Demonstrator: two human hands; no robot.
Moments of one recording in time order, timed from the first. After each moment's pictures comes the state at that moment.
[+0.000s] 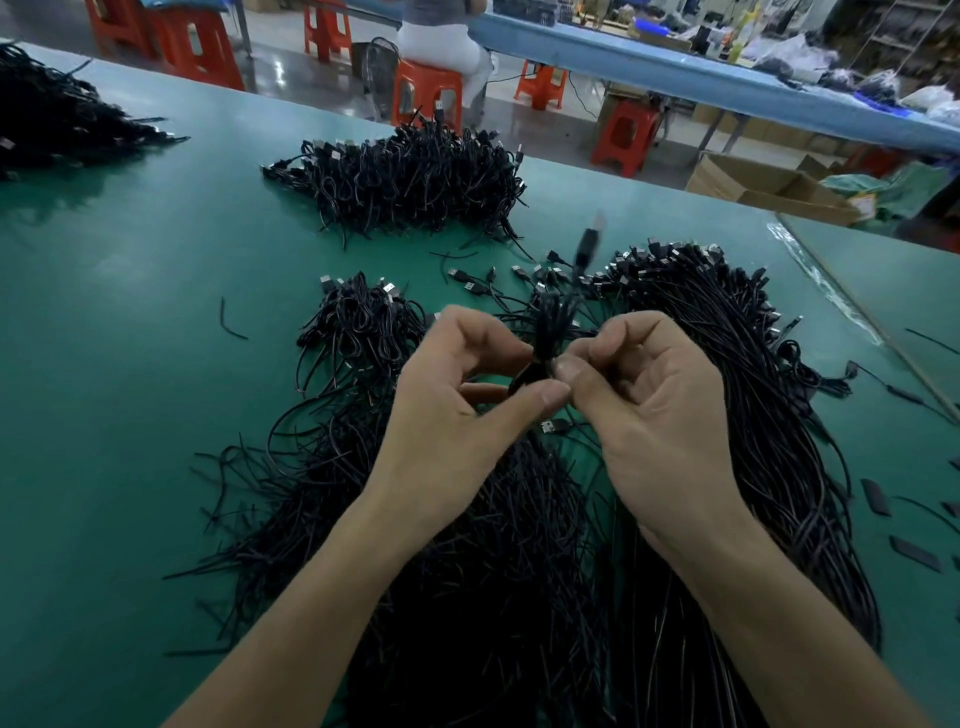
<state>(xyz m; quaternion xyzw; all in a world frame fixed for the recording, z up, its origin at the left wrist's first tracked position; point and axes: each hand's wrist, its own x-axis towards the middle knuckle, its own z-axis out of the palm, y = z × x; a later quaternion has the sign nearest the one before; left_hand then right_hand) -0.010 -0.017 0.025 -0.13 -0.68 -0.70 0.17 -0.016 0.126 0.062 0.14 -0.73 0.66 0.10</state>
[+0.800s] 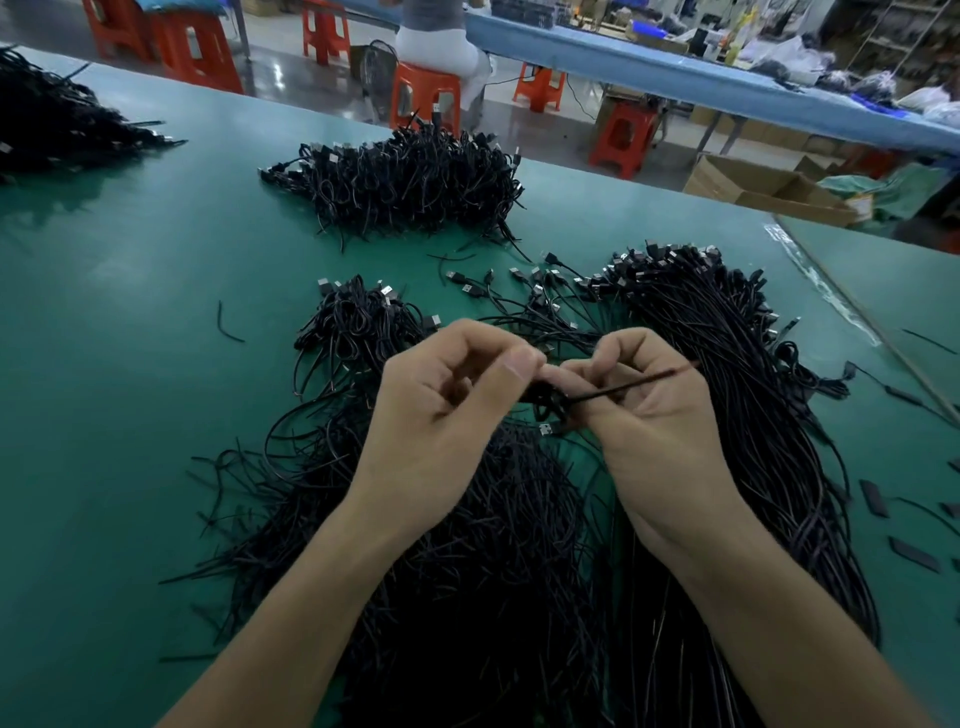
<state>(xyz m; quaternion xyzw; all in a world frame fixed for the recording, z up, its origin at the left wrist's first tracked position) -0.005 -0.020 0.036 -0.16 -0.67 -0.69 0.20 -0.021 0.129 0.056 0.11 -0.68 0.72 0.04</state>
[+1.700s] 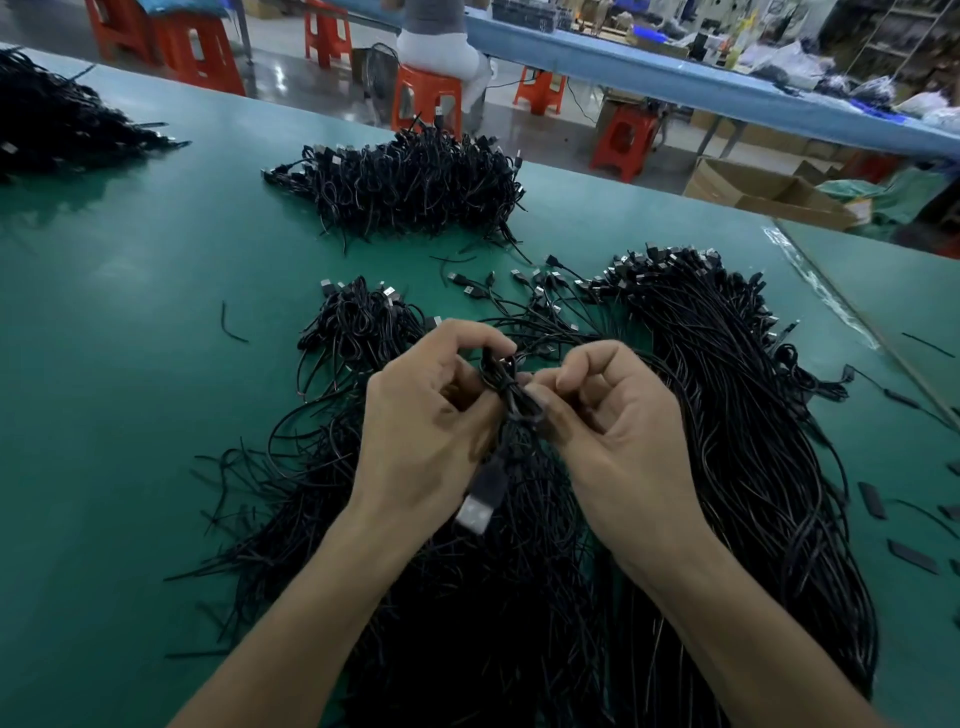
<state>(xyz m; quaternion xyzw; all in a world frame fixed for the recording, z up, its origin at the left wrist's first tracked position) -0.011 -0.027 0.021 -0.09 -0.73 -0.64 0.21 -0.008 0.117 0.050 0.18 -0.72 0.66 0.06</state>
